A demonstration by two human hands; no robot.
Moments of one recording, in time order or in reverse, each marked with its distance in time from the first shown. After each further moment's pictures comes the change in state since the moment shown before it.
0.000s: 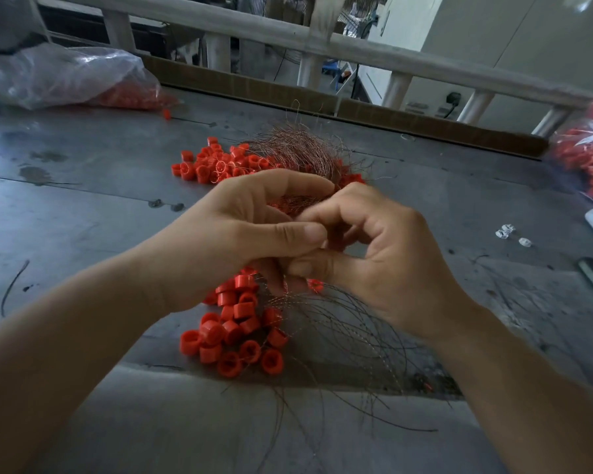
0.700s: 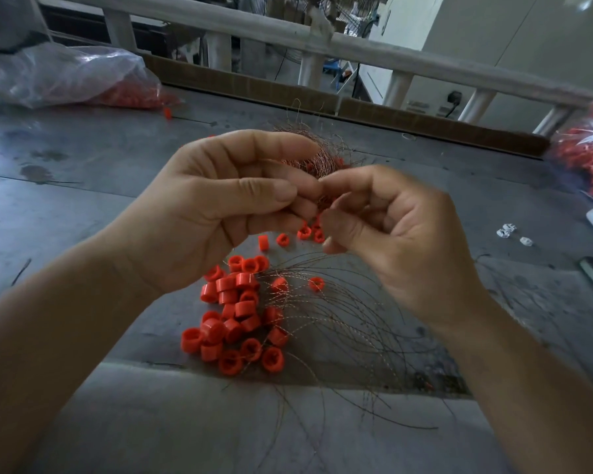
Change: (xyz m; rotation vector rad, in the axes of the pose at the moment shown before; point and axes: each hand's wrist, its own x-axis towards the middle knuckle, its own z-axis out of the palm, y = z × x) left_hand 0.003 0.007 -0.011 -0.241 0.096 0.162; right_hand 0.002 0.000 -0.004 0.220 0.123 0.089
